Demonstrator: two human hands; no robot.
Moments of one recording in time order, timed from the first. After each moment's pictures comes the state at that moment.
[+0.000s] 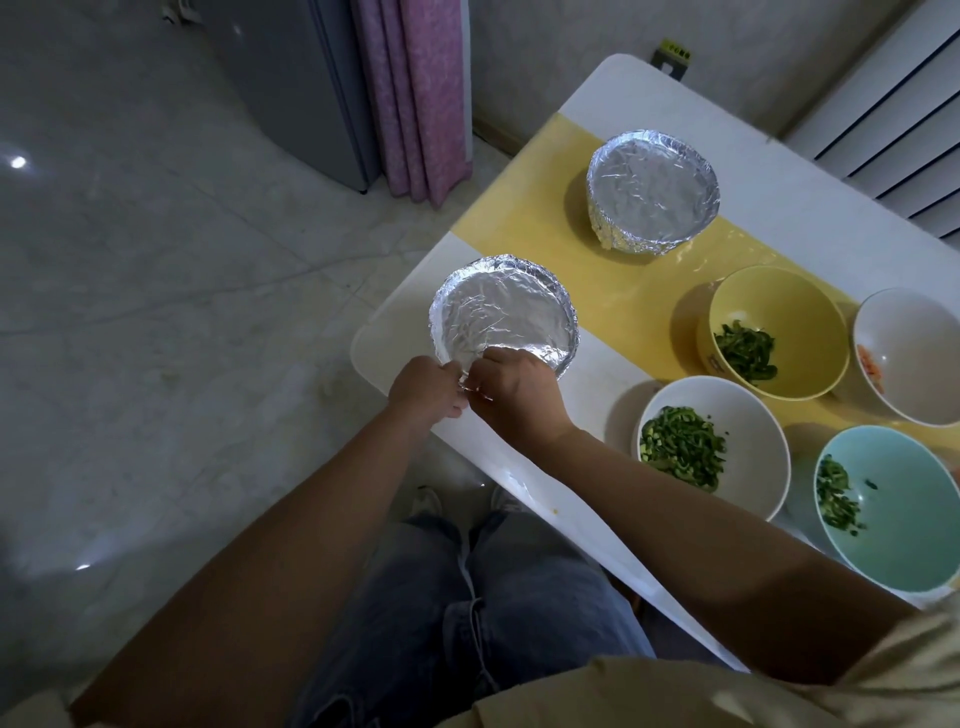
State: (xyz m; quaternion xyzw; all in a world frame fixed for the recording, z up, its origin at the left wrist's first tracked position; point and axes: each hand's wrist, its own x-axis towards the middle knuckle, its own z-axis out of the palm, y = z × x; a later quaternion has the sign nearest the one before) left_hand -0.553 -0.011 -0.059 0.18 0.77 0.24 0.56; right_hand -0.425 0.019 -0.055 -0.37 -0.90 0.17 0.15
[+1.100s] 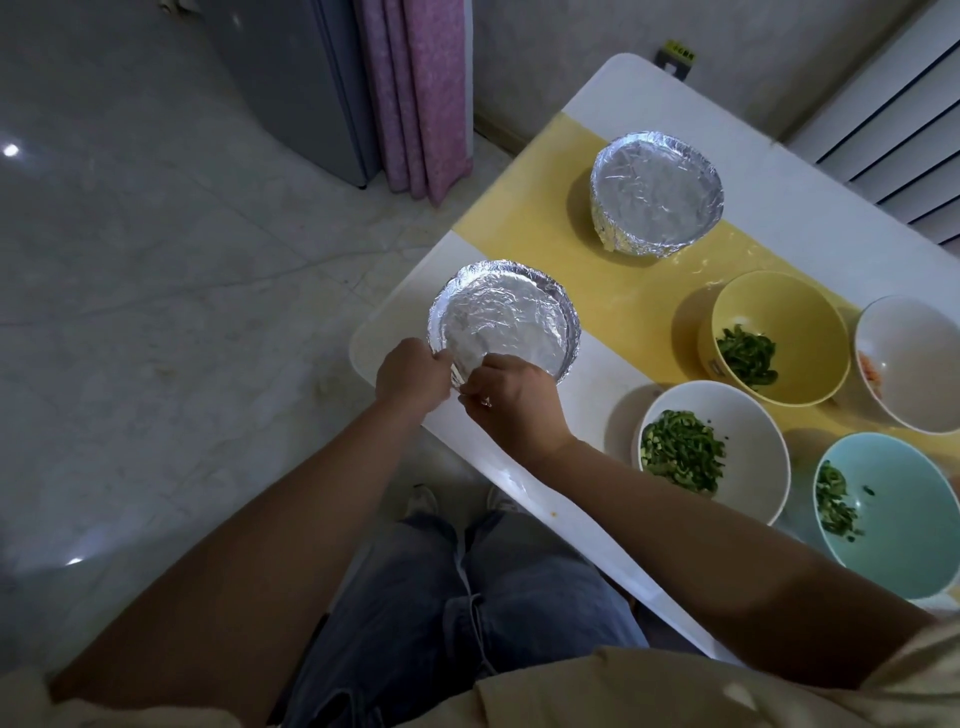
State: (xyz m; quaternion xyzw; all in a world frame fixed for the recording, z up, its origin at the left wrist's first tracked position) left_hand -0.566 -0.006 -0.063 0.33 0.84 0.17 0.40; right_hand -0.426 0.013 -0.062 -0.37 -0.88 0.22 0.20
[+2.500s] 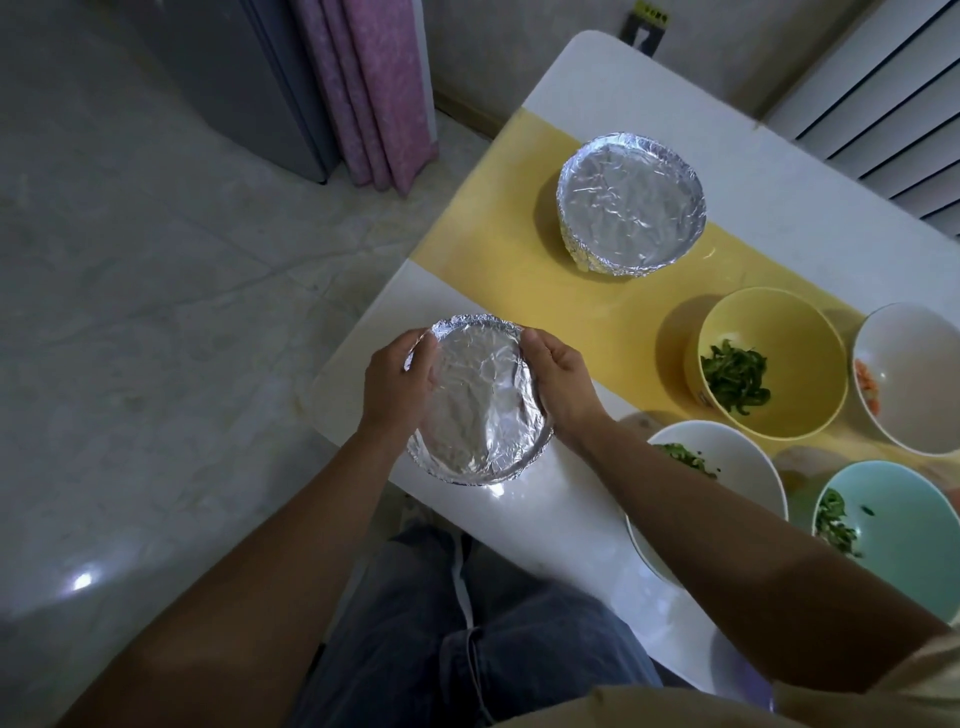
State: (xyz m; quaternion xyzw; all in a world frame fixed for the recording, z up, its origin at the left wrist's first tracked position) left_hand -0.564 0.046 -0.085 0.36 0.74 0.40 0.40; right_hand -0.391 0.104 -0.092 -0.56 -0.46 0.65 0.25
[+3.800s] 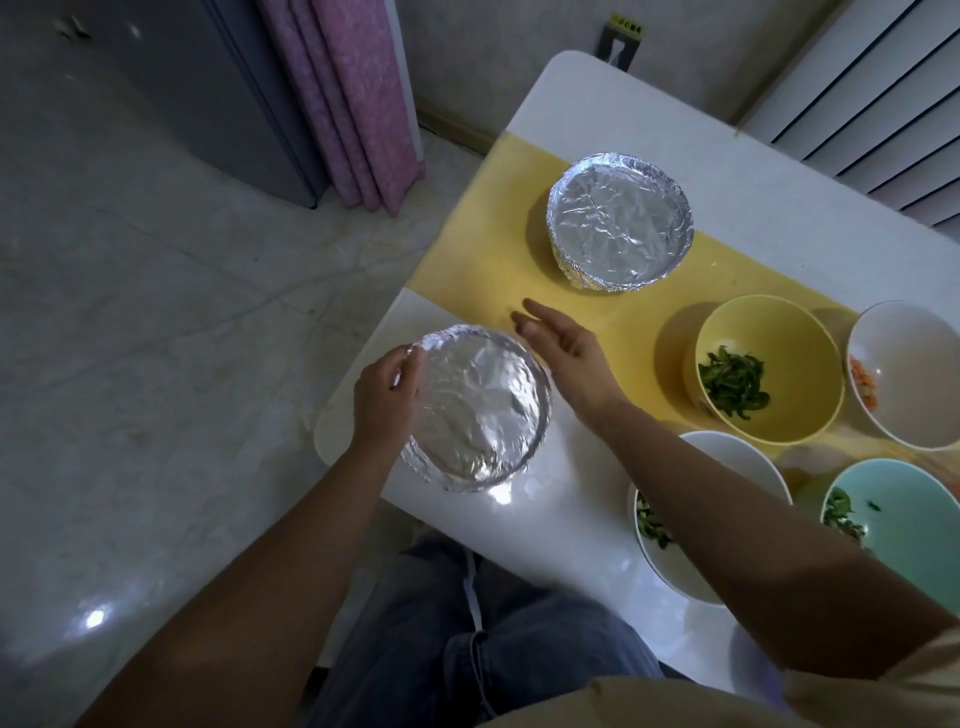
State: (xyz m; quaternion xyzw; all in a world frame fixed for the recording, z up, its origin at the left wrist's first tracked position) left_hand -0.586 0.058 -0.086 0.40 0.76 0.37 0.36; right_hand -0.389 0.140 -0.059 -0.55 -0.49 0.64 0.24
